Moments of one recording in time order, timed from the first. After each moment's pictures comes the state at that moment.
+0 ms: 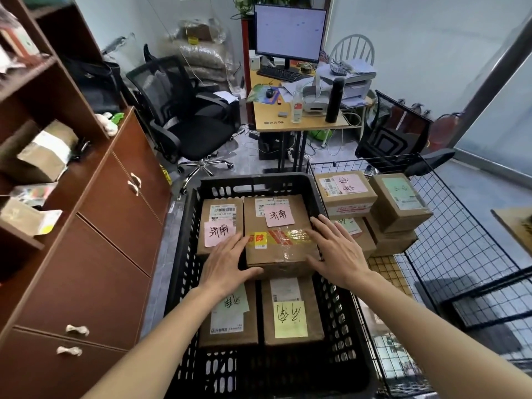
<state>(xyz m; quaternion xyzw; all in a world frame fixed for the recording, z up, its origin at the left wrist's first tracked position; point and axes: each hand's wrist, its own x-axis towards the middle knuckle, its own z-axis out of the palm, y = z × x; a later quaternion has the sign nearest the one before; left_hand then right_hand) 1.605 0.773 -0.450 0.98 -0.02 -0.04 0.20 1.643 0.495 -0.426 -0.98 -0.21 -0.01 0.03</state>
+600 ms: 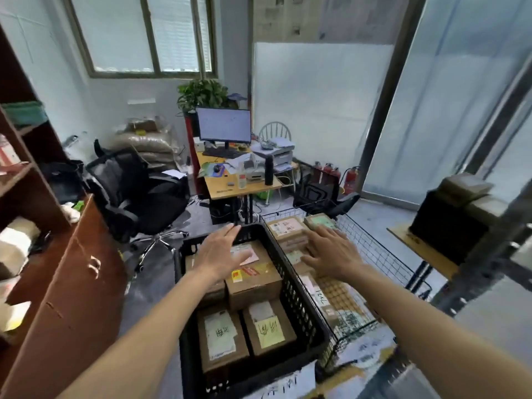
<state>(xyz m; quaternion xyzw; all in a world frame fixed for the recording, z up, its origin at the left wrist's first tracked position) 1.559 0.767 -0.233 0.97 -0.17 0.04 0.19 1.504 0.486 -0.219 -1.00 -0.04 -0.04 0.03</state>
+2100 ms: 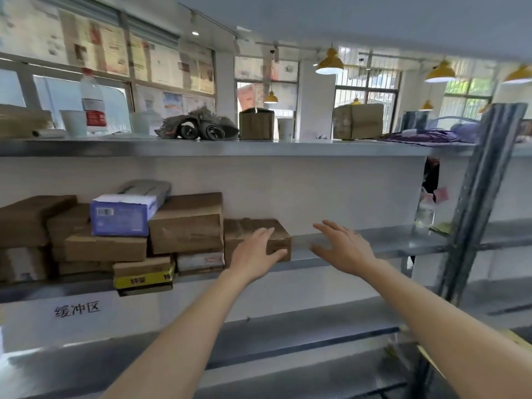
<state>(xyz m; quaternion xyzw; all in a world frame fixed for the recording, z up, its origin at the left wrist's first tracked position) 0.607 0.260 -0.053 0.56 -0.78 -0.07 0.27 0.367 0.278 -0.024 -0.75 0.64 -0.16 -0.05</state>
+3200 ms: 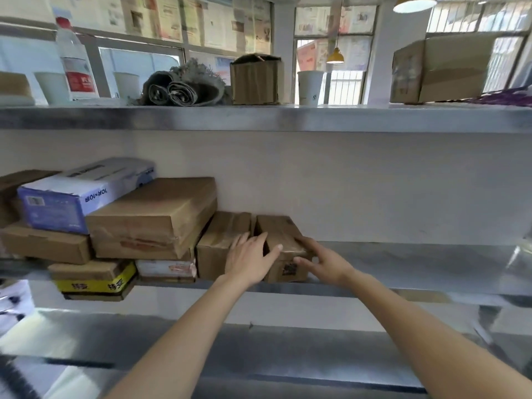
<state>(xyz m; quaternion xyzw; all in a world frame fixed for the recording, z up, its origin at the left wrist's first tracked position) 0.536 0.085 -0.108 0.72 -0.67 -0.03 0.19 0.325 0.019 -0.127 -0.83 0.46 -0.18 0.25</state>
